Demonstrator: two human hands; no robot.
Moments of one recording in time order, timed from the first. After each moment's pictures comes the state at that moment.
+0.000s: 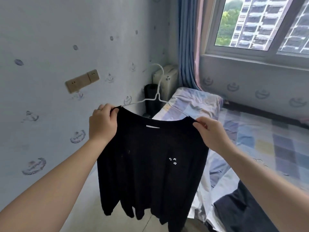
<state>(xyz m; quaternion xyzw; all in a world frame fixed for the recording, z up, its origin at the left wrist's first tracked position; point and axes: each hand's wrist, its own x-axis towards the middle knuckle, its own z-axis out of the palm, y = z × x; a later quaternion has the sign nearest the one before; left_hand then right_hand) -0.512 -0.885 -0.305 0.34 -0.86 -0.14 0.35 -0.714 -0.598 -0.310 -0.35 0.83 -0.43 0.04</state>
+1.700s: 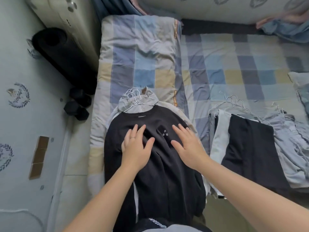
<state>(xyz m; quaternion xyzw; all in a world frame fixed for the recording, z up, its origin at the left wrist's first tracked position) -0.925 -1.011 -0.592 0.16 -0.91 -0.36 -0.16 -0.959 -0.804 -0.562 -0.06 0.93 -0.25 0.27</state>
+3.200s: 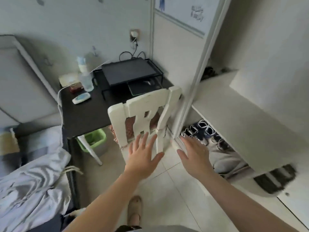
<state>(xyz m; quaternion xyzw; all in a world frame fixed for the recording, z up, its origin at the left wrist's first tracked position) -0.412 -0.156 -0.447 -0.85 -0.48 -0.05 -0.21 -0.216 -0.239 -0.445 0.81 0.56 -0.13 -0.13</state>
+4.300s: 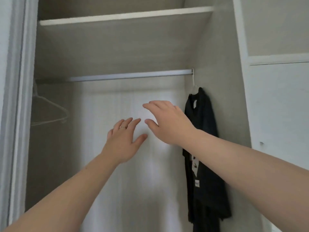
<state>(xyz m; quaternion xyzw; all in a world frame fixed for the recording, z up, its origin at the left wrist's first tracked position) 0.169 0.023 0.087 -0.90 0.07 -0.43 -0.09 0.148 -0.167 0.138 0.82 0.32 0.47 -0.06</state>
